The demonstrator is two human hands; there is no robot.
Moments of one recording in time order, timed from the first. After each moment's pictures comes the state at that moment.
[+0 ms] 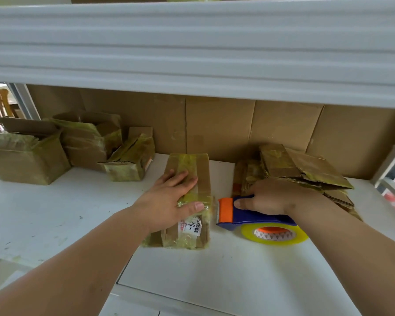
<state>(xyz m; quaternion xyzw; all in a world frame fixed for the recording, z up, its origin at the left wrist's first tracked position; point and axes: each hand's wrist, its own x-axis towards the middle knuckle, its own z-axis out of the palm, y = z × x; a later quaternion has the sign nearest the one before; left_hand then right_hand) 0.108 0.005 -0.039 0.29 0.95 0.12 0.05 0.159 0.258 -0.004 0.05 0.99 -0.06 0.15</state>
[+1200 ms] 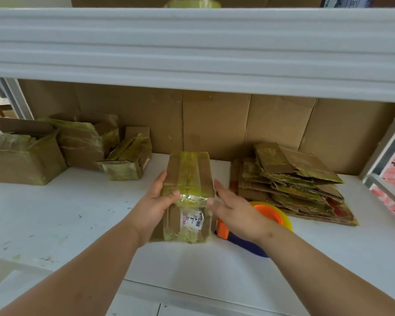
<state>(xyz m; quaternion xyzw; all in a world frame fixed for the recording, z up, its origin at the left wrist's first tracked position) 0.123 -0.012 -0.069 0.11 0.72 0.67 0.15 0.194 0.190 -0.047 -0.01 0.92 -0.39 0.02</state>
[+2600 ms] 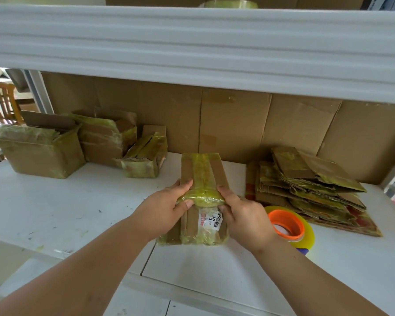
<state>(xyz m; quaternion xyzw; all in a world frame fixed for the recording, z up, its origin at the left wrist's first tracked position) 0.117 -0.050 -0.059 0.25 0.92 0.30 0.02 0.175 0.166 -0.082 -0.13 0.93 -0.16 -0.29</state>
